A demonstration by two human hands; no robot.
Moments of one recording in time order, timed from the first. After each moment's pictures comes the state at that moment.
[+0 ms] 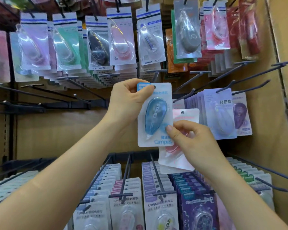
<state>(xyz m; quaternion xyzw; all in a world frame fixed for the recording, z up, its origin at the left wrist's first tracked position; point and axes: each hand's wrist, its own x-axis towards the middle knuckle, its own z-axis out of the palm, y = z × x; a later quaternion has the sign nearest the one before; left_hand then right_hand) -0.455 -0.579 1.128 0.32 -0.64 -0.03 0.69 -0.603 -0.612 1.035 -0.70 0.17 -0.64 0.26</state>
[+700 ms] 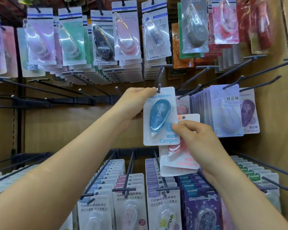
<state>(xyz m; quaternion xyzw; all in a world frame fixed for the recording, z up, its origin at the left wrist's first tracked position) -0.447 -0.592 1.128 0.48 -0.61 -0.13 0.61 -0.600 -0.605 1.036 -0.66 0.23 -0.61 0.38</state>
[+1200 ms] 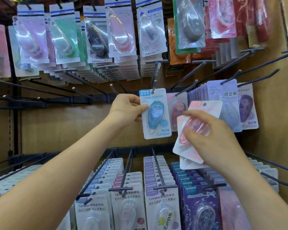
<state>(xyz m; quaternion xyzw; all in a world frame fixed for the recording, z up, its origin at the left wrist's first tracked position) -0.420 -0.625 1.112 0.51 -0.63 0.01 0.59 -0.628 -0.611 1.031 -0.71 0.32 -0.62 0.13</state>
